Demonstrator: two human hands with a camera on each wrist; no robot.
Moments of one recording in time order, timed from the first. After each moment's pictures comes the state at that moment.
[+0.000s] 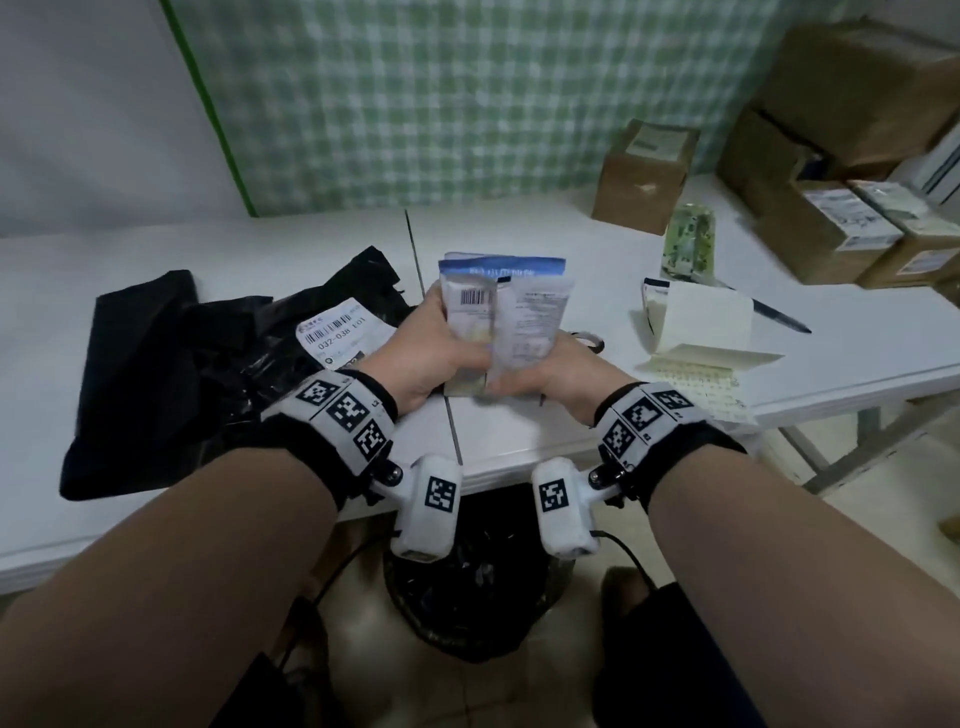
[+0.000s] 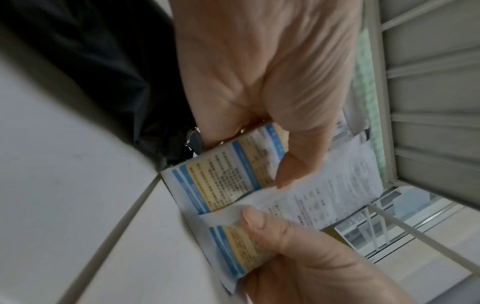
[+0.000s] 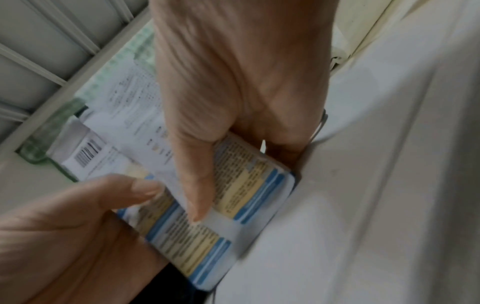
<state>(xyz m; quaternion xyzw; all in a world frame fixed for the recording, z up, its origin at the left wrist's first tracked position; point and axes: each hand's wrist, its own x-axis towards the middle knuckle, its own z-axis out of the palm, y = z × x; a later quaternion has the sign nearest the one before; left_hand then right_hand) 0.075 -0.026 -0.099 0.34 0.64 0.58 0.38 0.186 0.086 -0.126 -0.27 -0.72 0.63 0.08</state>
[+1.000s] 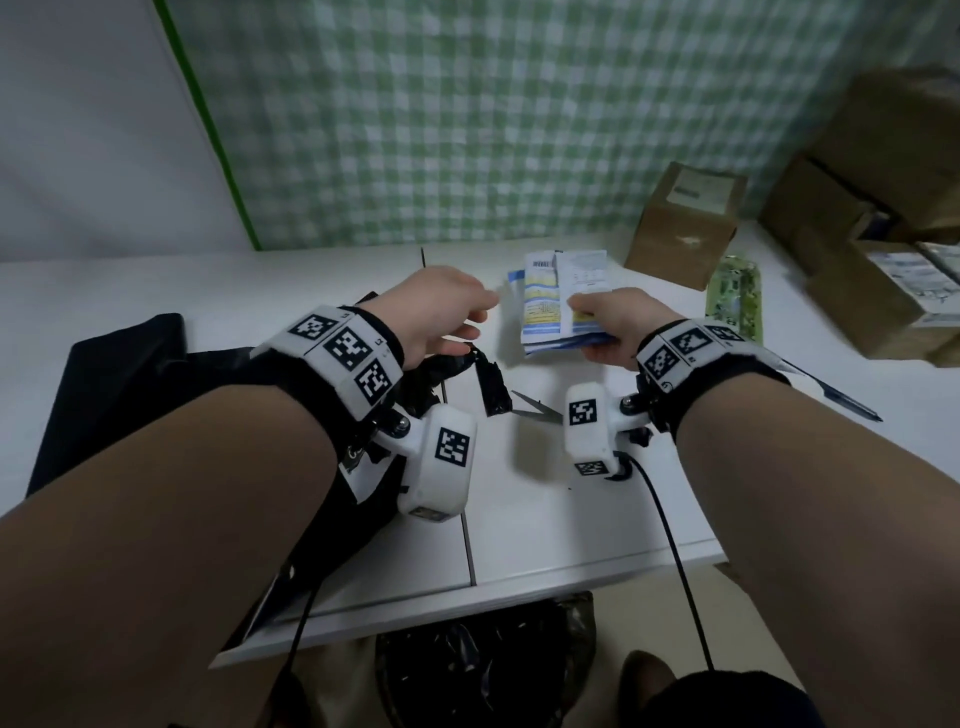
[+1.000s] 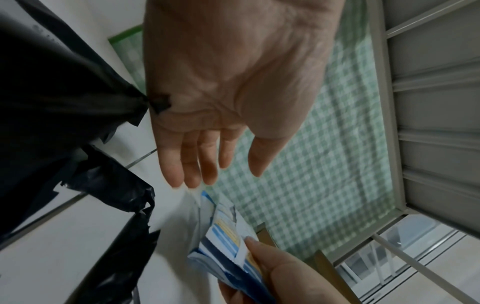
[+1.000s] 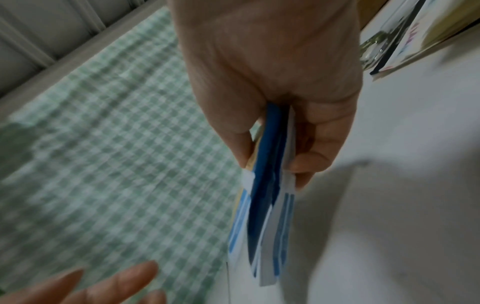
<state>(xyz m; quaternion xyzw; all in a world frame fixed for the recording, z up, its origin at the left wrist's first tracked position) -0.002 0.041 -0.050 0.26 0.76 0.47 0.37 0.109 0.195 -0.076 -0.49 -0.63 0.59 0.13</state>
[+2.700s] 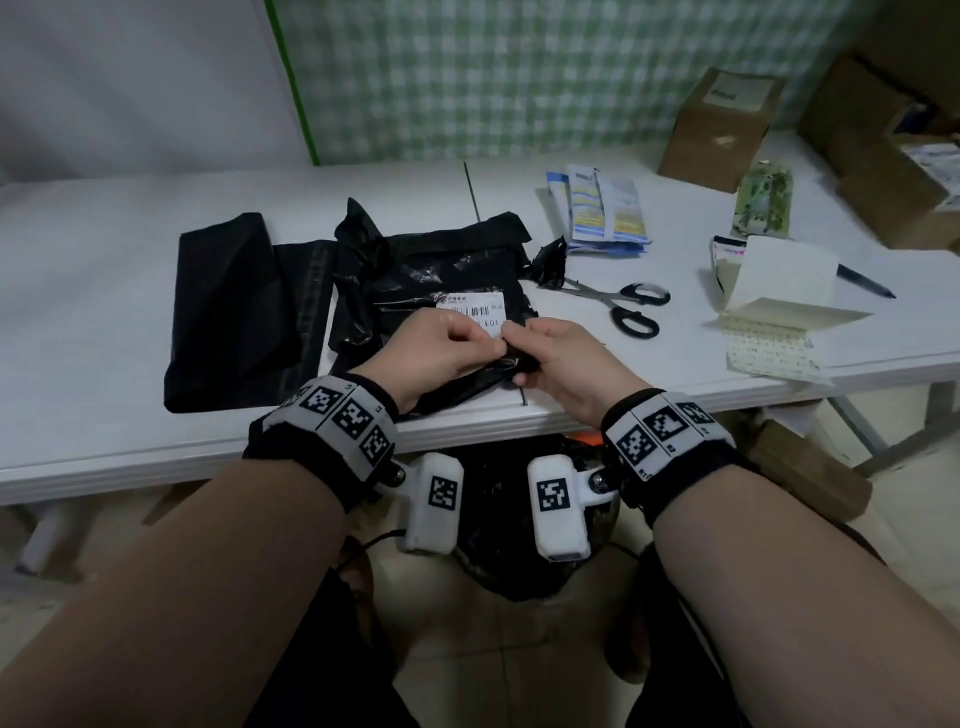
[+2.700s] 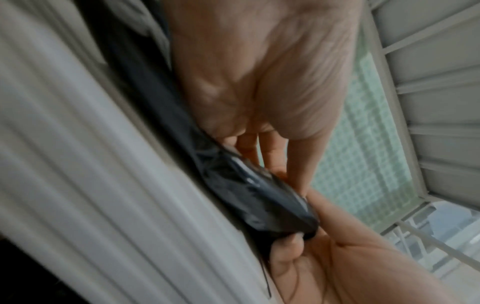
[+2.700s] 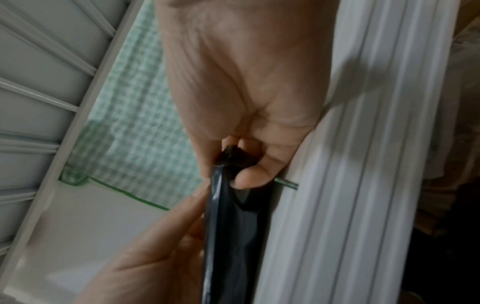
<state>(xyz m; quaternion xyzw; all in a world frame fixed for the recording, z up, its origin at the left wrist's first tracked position) 0.063 -0.102 -0.131 0.34 0.75 0.48 0.30 0.170 0.008 -0.141 -0.27 -0.60 0.74 0.12</state>
